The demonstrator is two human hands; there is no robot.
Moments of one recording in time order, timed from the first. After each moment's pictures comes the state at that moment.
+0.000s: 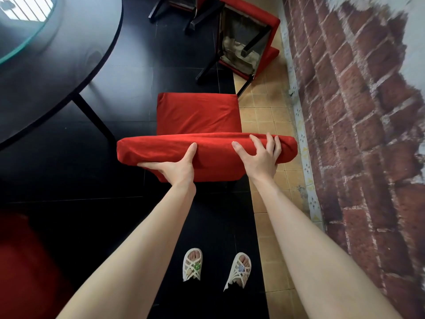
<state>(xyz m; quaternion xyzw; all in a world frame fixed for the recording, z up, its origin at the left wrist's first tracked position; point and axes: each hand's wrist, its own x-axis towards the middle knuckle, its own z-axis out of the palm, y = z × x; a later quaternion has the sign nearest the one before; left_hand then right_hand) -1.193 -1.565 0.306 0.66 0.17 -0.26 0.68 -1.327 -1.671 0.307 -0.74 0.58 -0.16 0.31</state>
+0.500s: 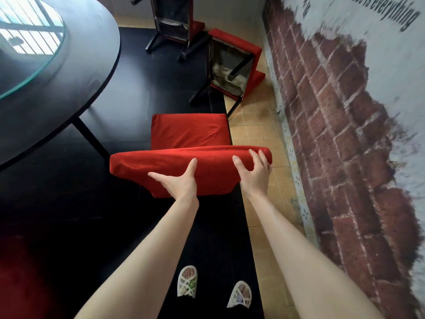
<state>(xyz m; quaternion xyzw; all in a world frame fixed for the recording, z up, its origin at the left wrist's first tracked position) -1.241 -1.566 0.336 0.68 0.14 -0.30 0.66 -1.369 -1.658 0.334 -0.68 0.57 -0.25 0.38</state>
